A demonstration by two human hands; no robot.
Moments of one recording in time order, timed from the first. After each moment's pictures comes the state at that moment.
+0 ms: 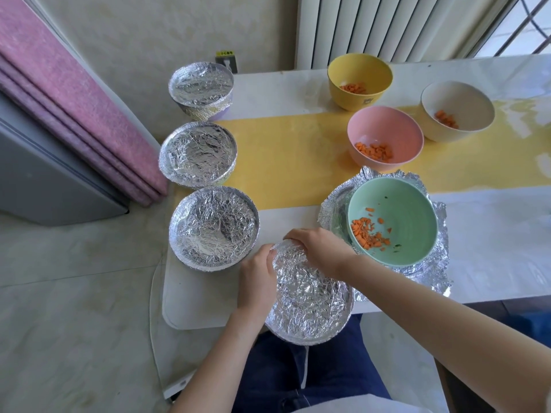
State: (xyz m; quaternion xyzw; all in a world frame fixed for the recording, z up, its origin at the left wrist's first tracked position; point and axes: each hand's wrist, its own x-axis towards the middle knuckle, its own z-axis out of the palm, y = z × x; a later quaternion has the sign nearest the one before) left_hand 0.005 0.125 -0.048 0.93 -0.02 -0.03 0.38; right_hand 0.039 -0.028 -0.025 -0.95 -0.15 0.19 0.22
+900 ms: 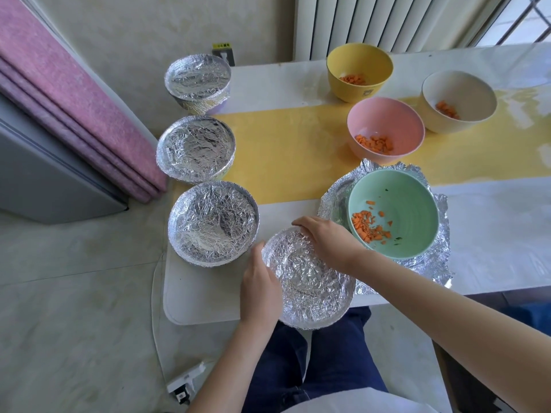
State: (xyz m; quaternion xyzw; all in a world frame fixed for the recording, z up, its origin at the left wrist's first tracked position) left_hand -0.022 0.121 -0.034 0.91 0.08 -0.10 0.41; right_hand 0.035 -0.038 -0.027 -0.95 -0.10 0.15 0.26
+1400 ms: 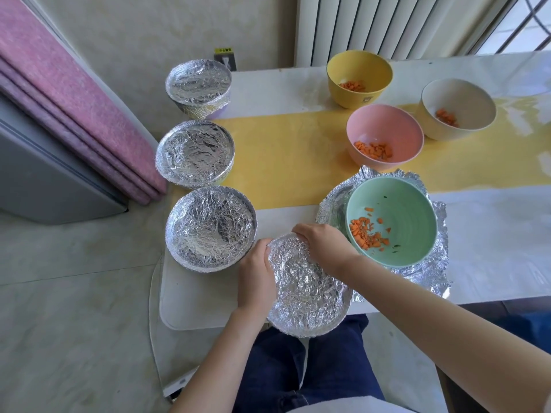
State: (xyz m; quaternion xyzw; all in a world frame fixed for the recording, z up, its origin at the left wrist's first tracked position) left_hand 0.006 0.120 -0.050 0.92 0.02 -0.04 0.39; right_hand 0.043 -0.035 -0.032 -0.96 -0.10 0.15 0.21
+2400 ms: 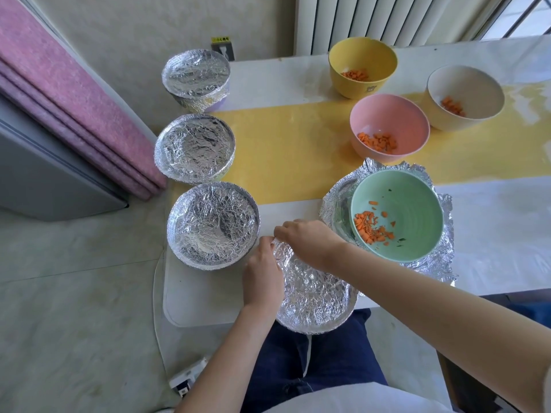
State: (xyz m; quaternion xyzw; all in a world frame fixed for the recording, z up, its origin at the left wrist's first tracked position) left_hand 0.004 0.113 -0.041 0.95 0.03 -0.07 0.31; right_hand 0.054 -0.004 -0.016 -0.95 -0.24 0.18 0.05
